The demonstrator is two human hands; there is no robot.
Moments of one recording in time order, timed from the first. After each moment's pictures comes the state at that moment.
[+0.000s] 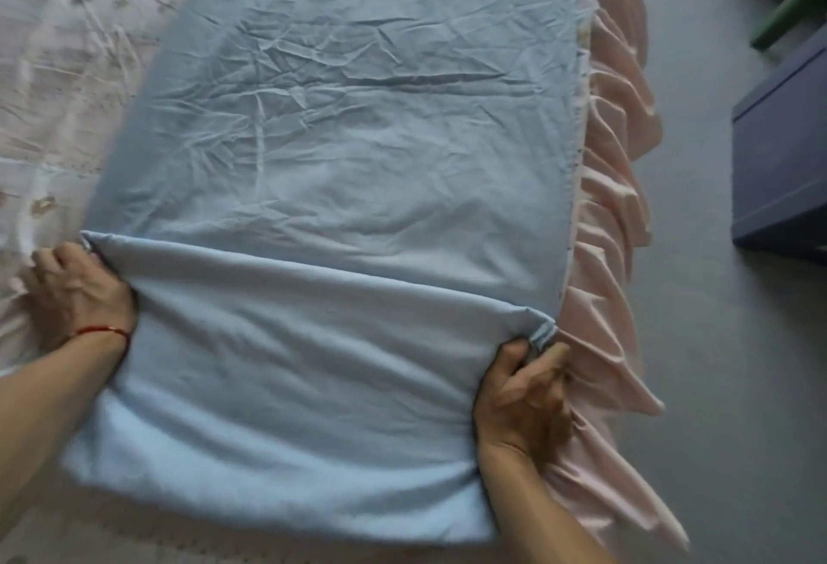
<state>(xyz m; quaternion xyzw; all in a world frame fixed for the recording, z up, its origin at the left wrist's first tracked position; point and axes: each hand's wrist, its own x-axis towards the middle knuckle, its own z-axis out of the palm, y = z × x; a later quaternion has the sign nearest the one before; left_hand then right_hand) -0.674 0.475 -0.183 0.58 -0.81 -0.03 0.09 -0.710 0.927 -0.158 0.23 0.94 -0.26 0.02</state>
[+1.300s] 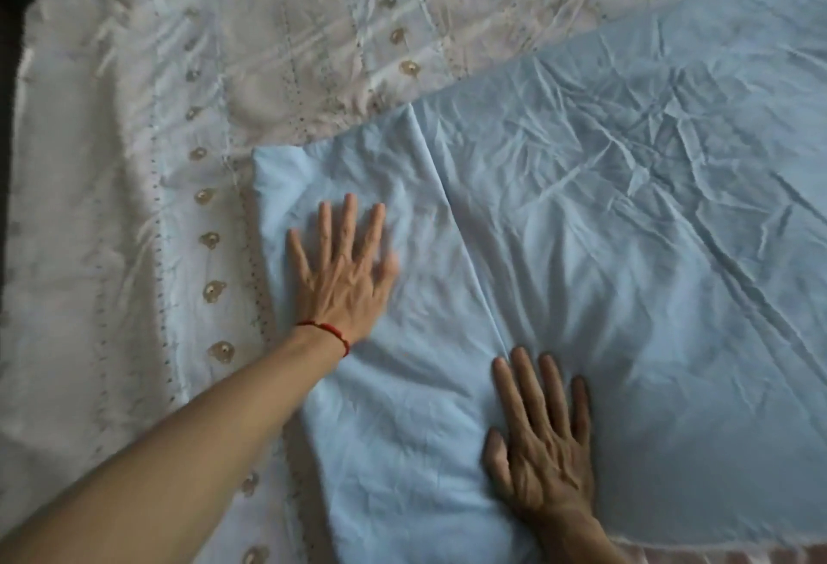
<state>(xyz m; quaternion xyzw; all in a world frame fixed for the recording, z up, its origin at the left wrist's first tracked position) -0.638 0.698 -0.123 0.64 -0.77 -0.01 -0.07 -0.863 0.911 -0.160 -0.69 0.70 -0.12 0.13</state>
